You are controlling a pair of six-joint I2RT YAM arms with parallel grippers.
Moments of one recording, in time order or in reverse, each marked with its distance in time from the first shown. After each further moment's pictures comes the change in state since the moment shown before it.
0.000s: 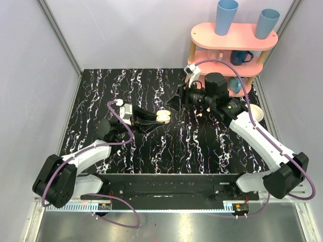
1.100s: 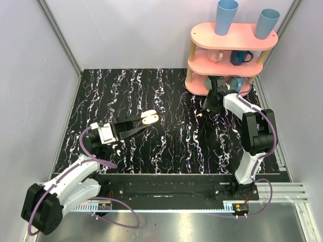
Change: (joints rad) left arm -0.004 -0.330 -0.045 0.026 -0.056 0.257; right arm -0.381 0.524 -0.021 -0.204 0.600 0.237
